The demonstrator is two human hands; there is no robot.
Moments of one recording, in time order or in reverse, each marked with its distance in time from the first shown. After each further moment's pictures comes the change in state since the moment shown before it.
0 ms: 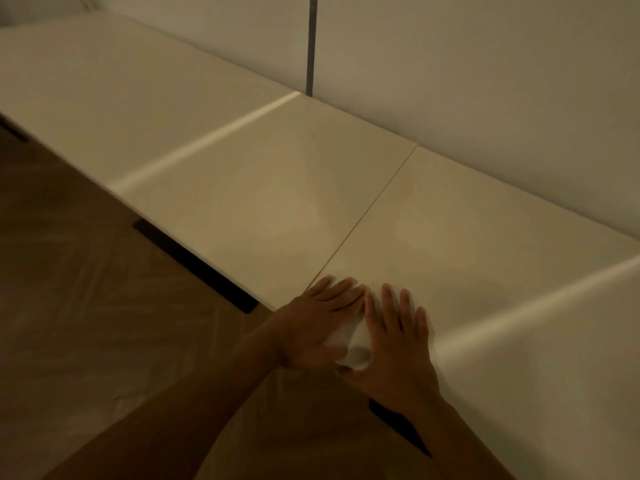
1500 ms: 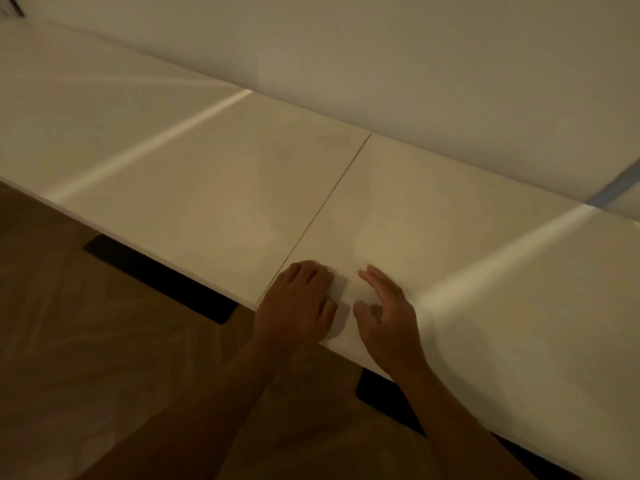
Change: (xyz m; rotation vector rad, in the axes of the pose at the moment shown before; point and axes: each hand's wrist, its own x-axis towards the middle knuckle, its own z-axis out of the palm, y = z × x) left_hand 0.017 0.031 0.021 0.006 0.426 -0.321; right_hand -0.012 0.010 -0.011 0.786 0.306 0.244
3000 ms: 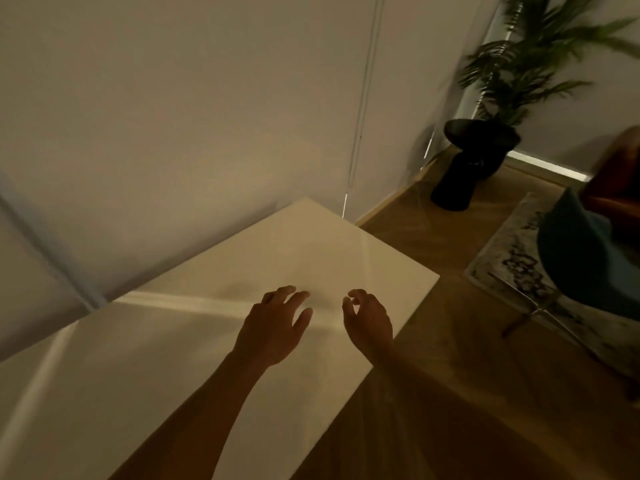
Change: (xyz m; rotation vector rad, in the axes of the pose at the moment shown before) left_hand 0.162 0.771 0.130 -0.163 -0.597 0.940; right_hand -0.260 0.289 -0.639 -0.242 0.920 1.008
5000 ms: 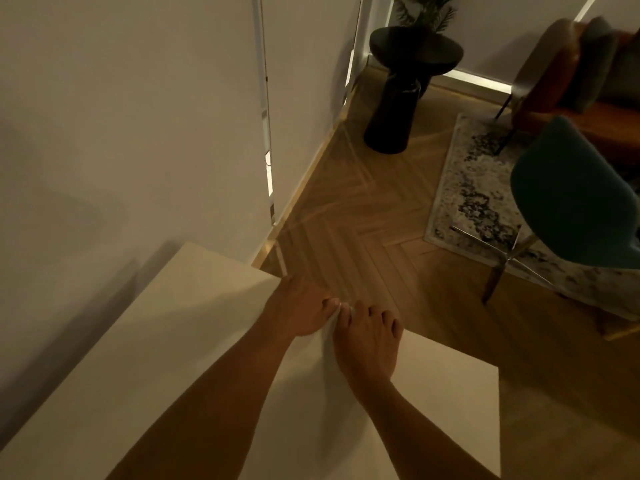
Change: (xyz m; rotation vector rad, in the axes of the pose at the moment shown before) left_hand 0.543 -0.021 0.225 0.127 -0.414 0.512; right_hand 0.396 0.113 0.131 -0.465 0.228 0.472
